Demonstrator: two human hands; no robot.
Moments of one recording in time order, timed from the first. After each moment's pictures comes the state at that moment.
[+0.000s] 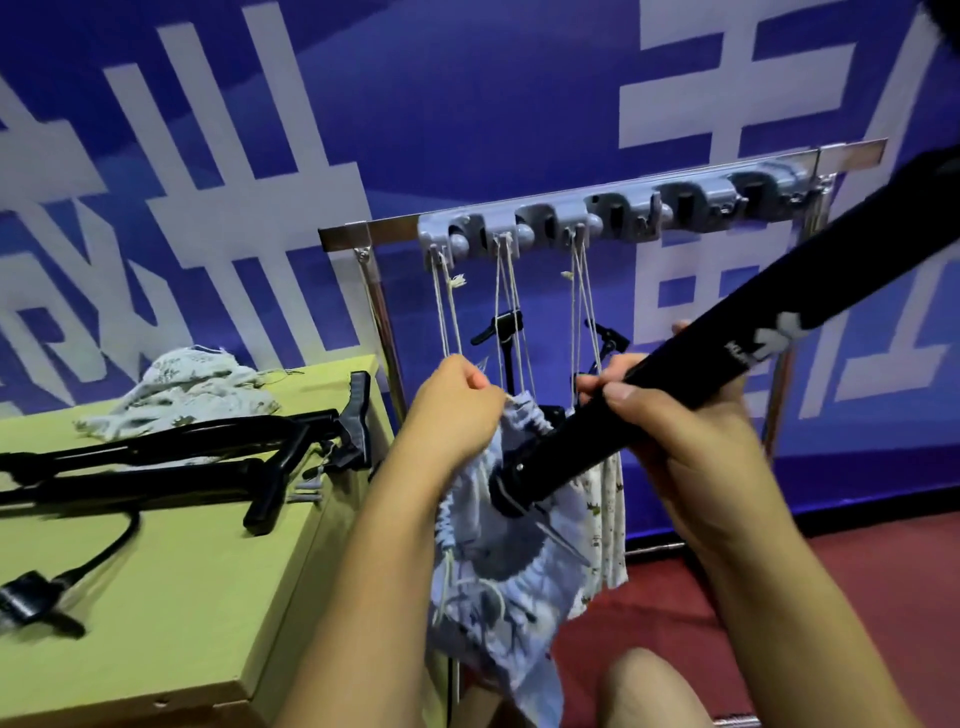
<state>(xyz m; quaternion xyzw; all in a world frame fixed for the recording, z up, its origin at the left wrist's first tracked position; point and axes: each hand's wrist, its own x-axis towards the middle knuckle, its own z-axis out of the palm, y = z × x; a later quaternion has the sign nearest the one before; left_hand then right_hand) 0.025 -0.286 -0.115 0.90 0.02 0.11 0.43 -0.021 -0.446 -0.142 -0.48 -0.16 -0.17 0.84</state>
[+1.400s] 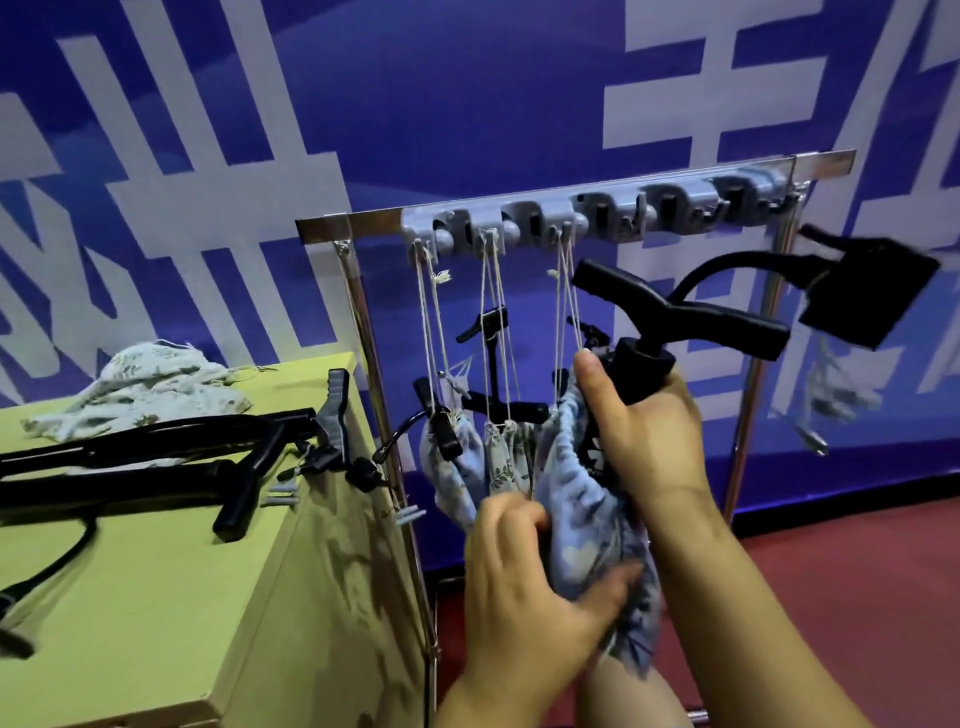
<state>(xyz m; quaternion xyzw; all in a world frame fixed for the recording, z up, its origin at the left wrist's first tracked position) -0.046 -0.327 -0.237 0.82 -0.17 0.40 0.38 0.011 -0.442 -0.152 -0.77 0.05 -0.30 0.56</state>
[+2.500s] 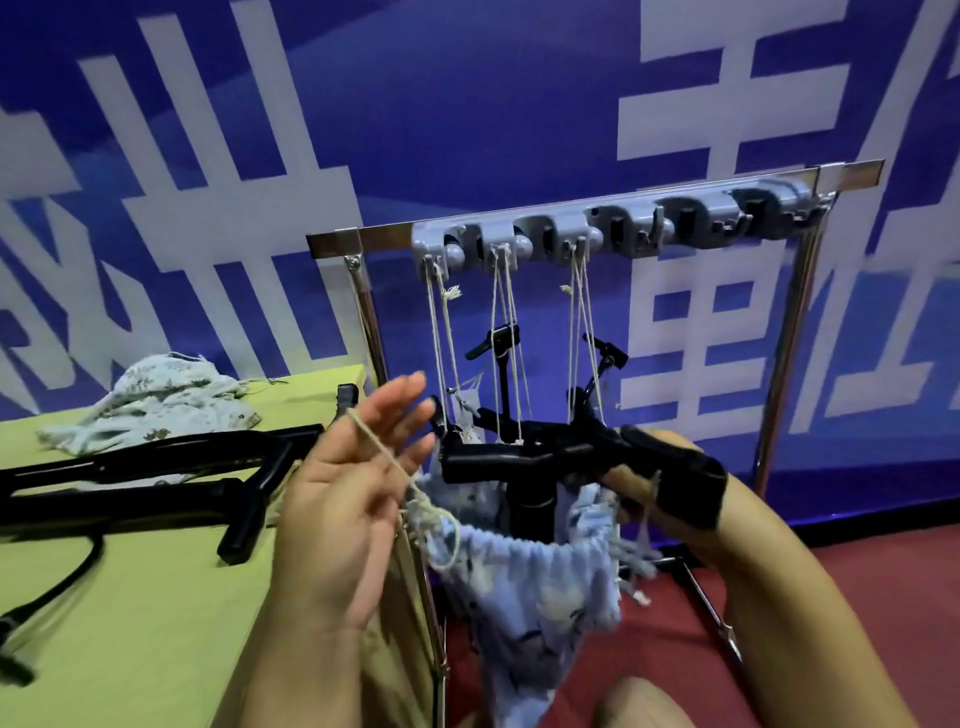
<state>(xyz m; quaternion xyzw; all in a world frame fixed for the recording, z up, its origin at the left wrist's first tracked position) -0.028 -0.243 -0.138 0.54 -0.12 0.18 0.81 0.028 -0.466 -0.173 -0.77 -0.10 0.04 0.63</state>
